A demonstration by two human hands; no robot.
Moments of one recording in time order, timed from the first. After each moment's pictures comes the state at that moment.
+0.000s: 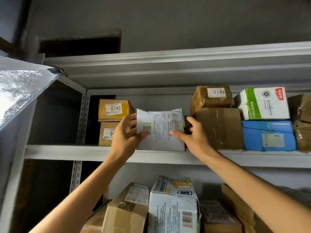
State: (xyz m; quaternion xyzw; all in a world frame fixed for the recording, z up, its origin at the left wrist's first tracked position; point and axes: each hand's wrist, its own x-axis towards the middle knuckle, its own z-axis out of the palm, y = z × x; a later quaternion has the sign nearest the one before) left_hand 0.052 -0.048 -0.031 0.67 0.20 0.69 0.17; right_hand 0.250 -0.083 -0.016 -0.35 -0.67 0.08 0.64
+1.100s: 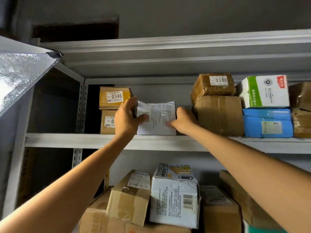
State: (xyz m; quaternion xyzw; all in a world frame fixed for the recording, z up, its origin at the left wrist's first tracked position) left_hand 0.051 -0.007 -0.009 0.64 0.31 0.70 -0.06; right_hand 0.233 -0.031 0.009 -0.53 -0.69 -0.11 0.48
